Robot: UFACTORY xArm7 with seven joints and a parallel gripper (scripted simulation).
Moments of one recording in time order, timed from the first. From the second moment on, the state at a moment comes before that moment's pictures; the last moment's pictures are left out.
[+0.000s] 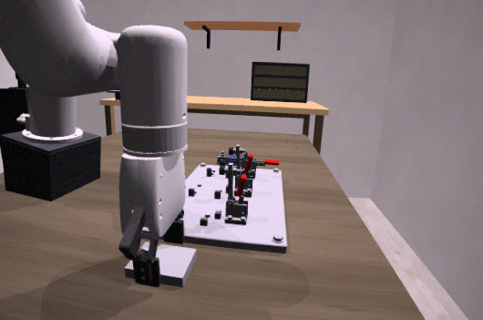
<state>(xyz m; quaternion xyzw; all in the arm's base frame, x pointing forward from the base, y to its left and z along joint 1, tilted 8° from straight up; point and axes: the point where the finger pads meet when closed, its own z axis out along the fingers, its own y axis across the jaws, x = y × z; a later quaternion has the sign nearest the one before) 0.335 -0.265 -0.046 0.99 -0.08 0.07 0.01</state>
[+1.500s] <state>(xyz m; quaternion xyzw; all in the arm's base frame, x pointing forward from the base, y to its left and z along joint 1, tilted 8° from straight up) 0.321 -0.262 0.053 0.99 -0.08 0.07 0.01</state>
